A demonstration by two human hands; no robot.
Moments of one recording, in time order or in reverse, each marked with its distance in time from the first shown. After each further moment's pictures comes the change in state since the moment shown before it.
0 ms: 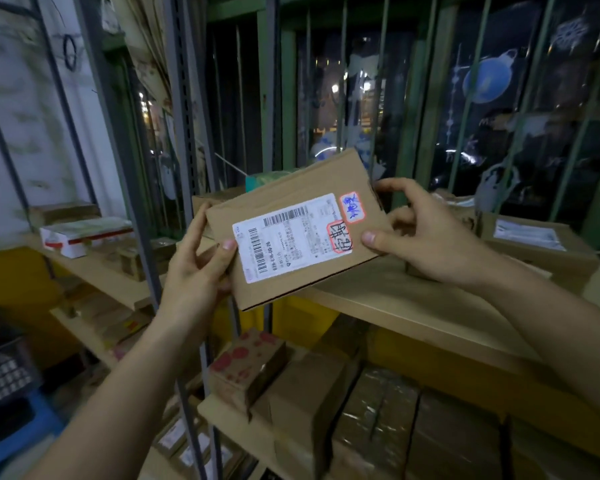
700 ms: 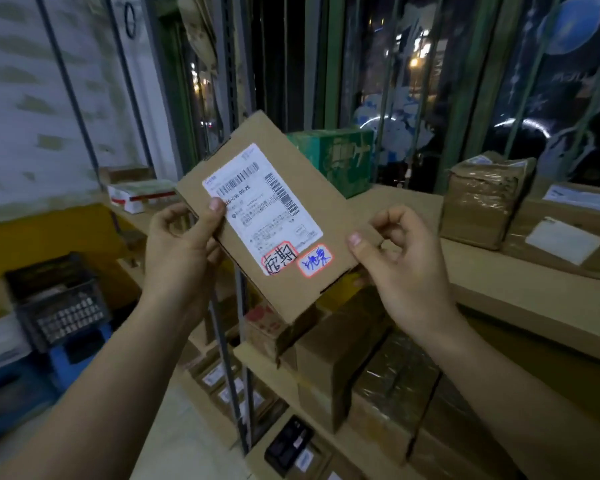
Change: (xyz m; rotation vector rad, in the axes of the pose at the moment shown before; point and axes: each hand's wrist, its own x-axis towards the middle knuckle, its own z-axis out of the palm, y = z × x) left_hand -0.063 0.020 -0.018 -0.213 0.323 -0.057; right_hand -0.079 -0.017 0.091 0.494 0.207 0.008
